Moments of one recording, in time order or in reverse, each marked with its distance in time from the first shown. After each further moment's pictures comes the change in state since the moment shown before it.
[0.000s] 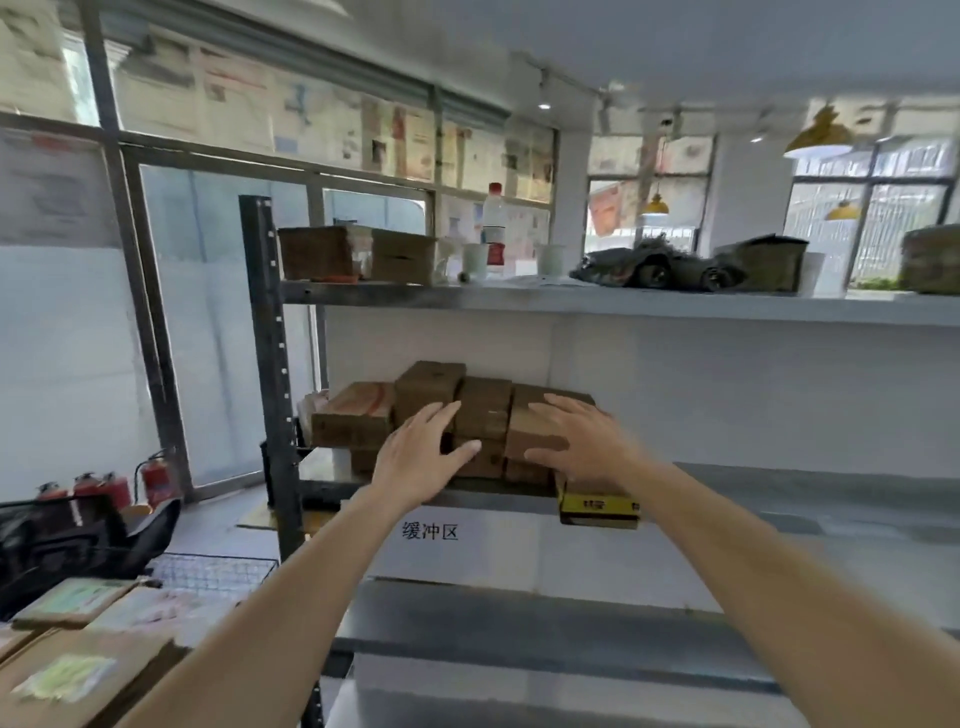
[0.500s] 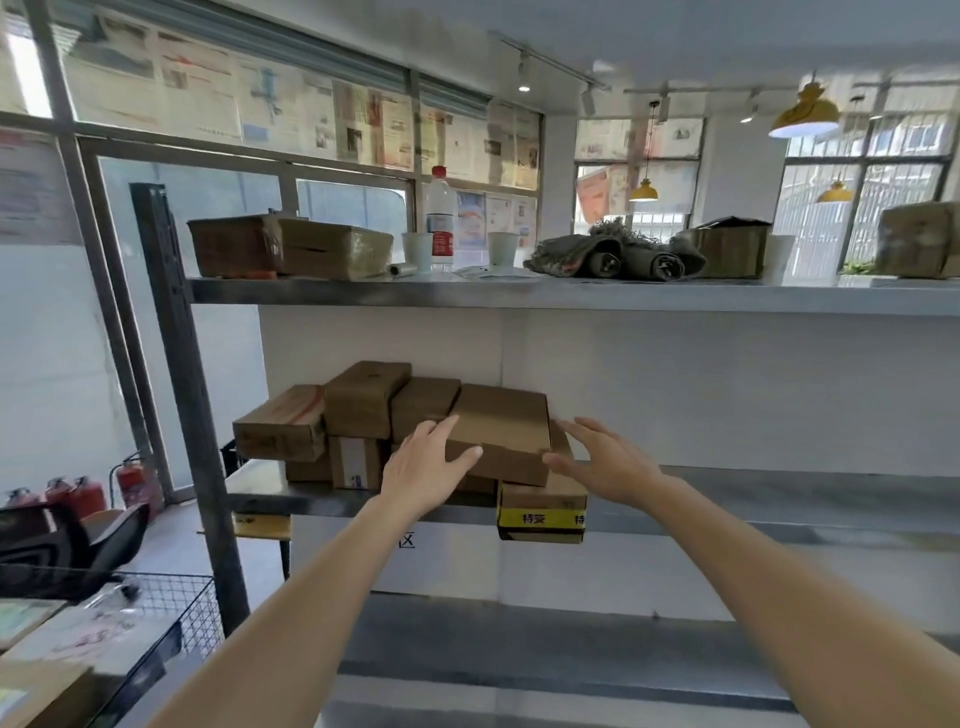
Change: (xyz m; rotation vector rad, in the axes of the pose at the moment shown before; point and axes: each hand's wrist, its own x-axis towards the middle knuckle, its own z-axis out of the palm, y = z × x) left_hand 0.059 0.081 0.099 -0.043 -0.101 -0.119; right_hand -0.004 0.145 0.027 0.219 -0.061 0.174
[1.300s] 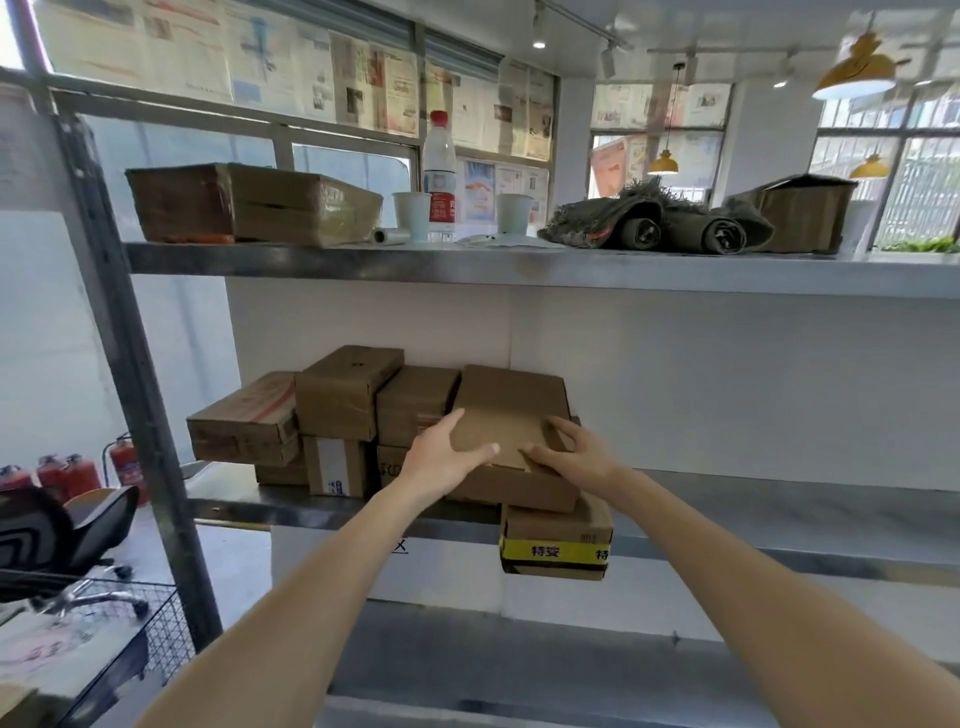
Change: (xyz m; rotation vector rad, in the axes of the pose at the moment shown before) left_hand 0.095 -0.022 0.056 -0.402 -0.099 -0.152; right_hand 0.117 0.011 0.066 0.686 -0.073 0.135
